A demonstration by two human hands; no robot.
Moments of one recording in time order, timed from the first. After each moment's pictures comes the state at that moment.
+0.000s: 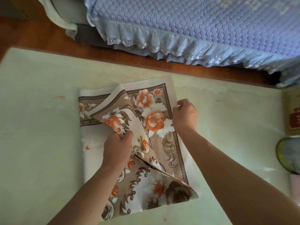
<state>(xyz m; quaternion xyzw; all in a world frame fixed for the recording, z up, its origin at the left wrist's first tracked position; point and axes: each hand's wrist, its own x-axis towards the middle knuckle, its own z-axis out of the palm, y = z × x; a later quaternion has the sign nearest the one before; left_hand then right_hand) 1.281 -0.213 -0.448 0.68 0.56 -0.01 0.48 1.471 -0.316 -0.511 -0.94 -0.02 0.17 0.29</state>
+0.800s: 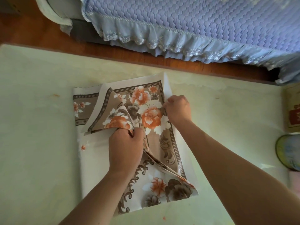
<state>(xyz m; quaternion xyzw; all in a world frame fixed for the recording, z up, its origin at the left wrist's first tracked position) 1.300 -0.238 -0.430 0.77 0.46 0.09 0.44 1.483 -0.304 -0.518 -0.93 -0.12 0.21 0.28</state>
